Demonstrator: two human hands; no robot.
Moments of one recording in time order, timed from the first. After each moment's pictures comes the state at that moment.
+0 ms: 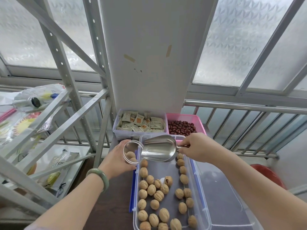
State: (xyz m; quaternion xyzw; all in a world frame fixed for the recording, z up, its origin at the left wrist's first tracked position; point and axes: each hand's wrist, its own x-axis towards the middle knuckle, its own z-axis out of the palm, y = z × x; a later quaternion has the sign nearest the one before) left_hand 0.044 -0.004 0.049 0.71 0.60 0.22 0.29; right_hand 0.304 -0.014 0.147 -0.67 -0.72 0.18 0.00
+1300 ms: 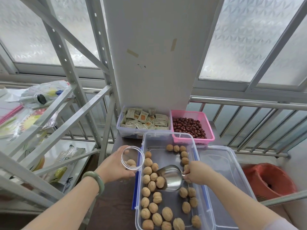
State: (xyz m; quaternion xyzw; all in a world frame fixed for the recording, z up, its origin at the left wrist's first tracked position) left_hand 0.025 -0.008 0.024 0.70 0.61 0.16 0.34; right_hand 0.329 -0.009 0.020 -0.66 -0.68 0.26 -0.16
